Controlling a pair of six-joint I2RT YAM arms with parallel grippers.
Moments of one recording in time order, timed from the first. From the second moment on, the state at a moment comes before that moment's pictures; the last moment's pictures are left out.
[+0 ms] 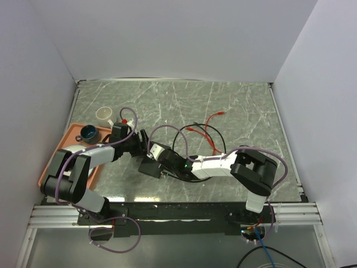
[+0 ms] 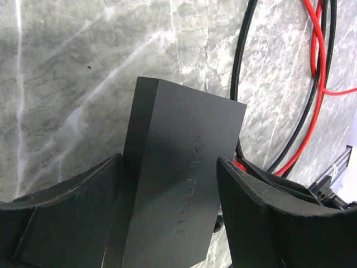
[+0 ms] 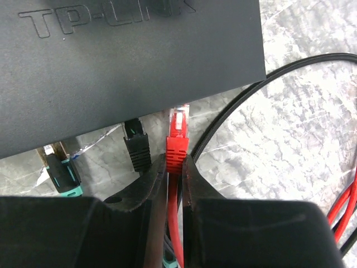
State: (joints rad) left arm -0.27 1.49 0.59 0.12 0.46 -0.59; right arm 1.12 1.77 0.94 -0.06 0.39 -0.13
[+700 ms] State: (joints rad) left arm -0.27 1.52 0.58 0.18 0.50 -0.57; right arm 1.14 1.71 0.74 0.25 0.38 -0.18
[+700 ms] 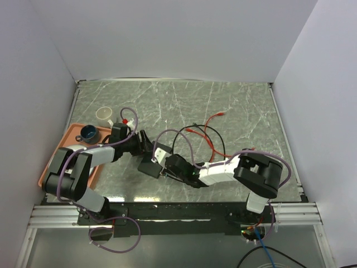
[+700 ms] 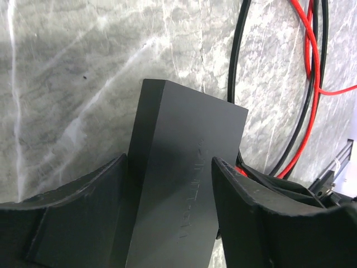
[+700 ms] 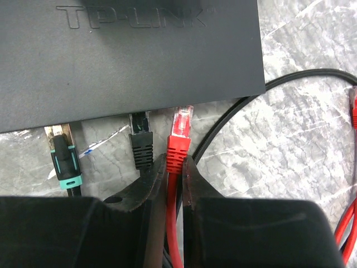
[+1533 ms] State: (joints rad) left arm -0.30 1.59 0.64 0.21 0.45 -0.46; right arm 1.10 1.71 0.74 0.28 0.32 -0.21
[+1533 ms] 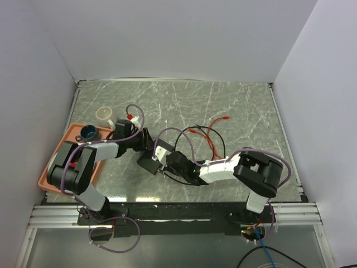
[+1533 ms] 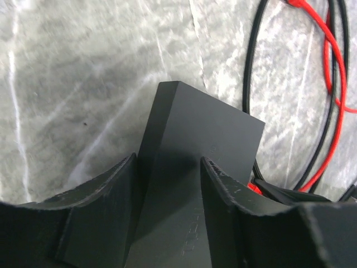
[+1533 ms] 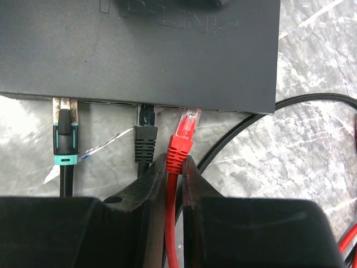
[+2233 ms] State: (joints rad) left arm -0.31 1.70 0.79 0.15 0.47 -0.40; right arm 1.02 1.71 0.75 0.28 0.18 -0.19
